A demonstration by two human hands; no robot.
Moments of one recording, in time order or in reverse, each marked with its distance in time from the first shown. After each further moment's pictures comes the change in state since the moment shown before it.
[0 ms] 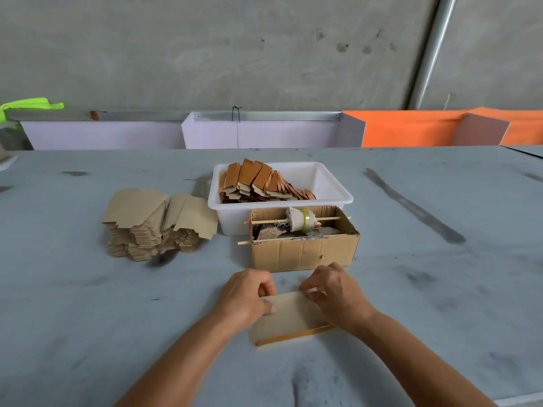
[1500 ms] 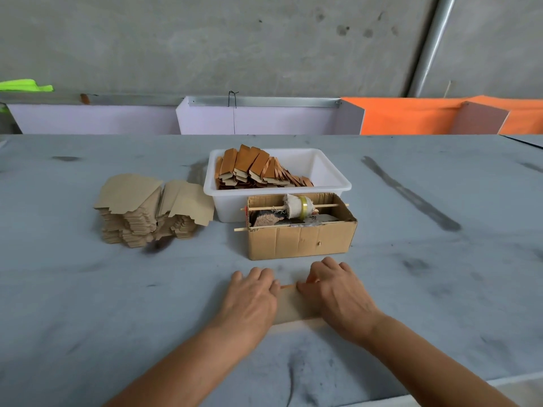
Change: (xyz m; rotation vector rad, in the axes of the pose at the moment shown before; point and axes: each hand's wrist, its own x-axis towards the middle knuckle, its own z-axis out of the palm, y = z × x) left_hand -0.029 0.015 0.015 0.925 -0.075 0.318; right_hand -0.024 -0.006 -0.001 -0.301 -0.024 -0.164
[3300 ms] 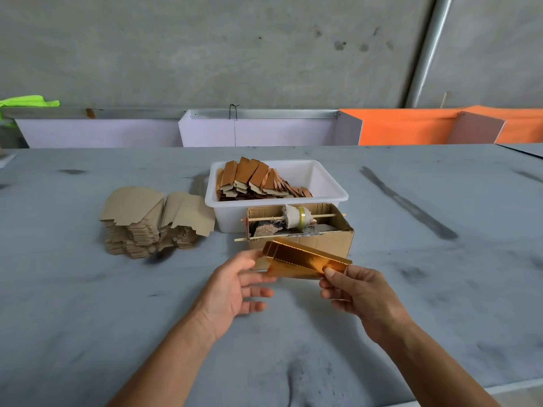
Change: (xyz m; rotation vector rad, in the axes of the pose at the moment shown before) left_hand -0.009 -0.030 -0.027 -2.113 0.055 -0.452; right_hand -0.014 0.009 -0.035 1.593 0.157 0.771
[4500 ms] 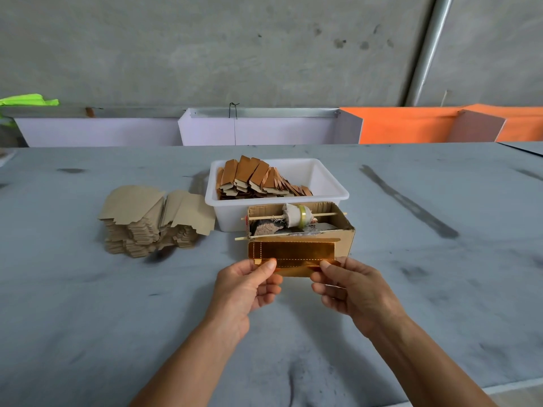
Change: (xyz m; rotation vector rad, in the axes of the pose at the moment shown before) left_hand 0.006 -0.011 0.020 -0.062 0.234 0.036; right_hand -0.005 -0.013 0.017 0.184 -0.006 0.113
